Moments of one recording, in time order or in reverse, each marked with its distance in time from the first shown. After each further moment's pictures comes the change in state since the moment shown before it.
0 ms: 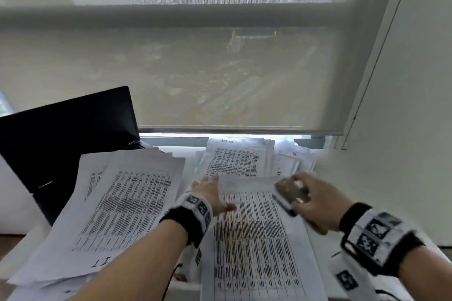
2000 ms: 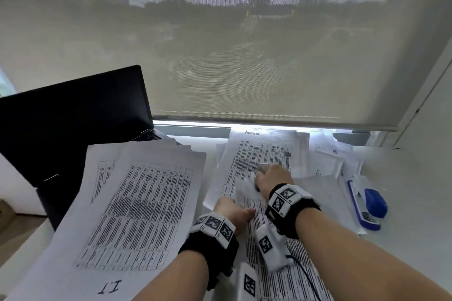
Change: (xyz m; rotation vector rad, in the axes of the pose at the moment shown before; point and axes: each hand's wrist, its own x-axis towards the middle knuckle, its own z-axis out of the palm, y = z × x) left_hand 0.050 -0.033 0.047 -0.865 -0.066 -0.279; right_hand 0.148 -0.086 0.118 0.091 0.058 0.183
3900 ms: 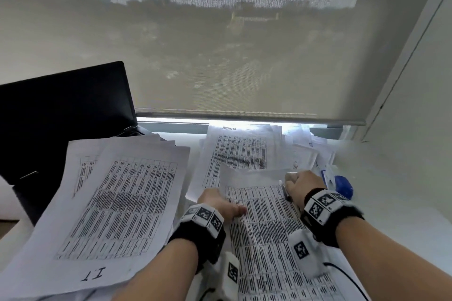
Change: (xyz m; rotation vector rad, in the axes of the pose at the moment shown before) left_hand -0.013 0.003 0.004 0.179 0.012 0.048; right_hand -0.028 0.085 -0.054 -0.109 -0.018 0.195
